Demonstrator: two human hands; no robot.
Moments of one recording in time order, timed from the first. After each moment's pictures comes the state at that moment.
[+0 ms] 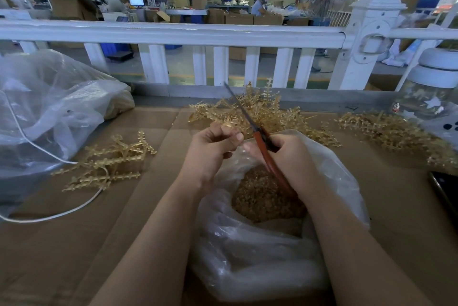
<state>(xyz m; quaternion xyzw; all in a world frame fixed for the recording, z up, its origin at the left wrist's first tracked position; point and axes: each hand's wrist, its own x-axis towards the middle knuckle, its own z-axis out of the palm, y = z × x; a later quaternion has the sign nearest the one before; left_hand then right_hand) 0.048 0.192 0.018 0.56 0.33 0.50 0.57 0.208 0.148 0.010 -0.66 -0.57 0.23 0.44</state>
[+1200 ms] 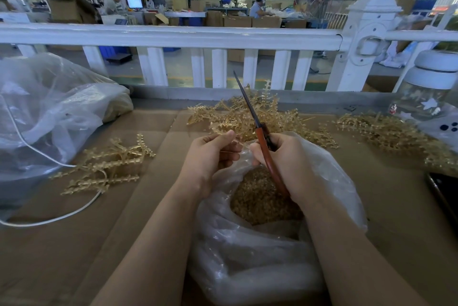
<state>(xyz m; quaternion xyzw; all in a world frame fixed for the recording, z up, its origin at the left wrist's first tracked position) 0.050 0.193 0.020 0.47 0.40 0.47 0.63 0.202 0.151 0.009 -0.62 -0.53 0.27 0.51</state>
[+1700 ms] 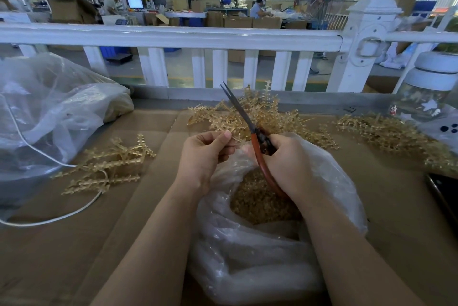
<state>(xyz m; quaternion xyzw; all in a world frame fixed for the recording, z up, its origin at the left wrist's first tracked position) 0.047 0.198 0.014 0.49 0.40 0.51 0.58 0.206 0.154 -0.001 -0.68 -0.57 0.14 0.44</state>
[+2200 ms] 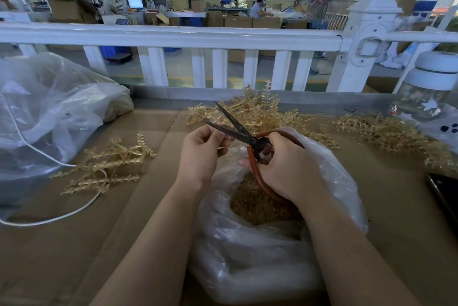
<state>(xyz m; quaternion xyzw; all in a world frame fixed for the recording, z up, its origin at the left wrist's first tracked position) 0.052 0.196 0.017 0.51 0.39 0.56 0.53 0.211 0.143 0.005 -0.70 -0.65 -0.03 0.31</state>
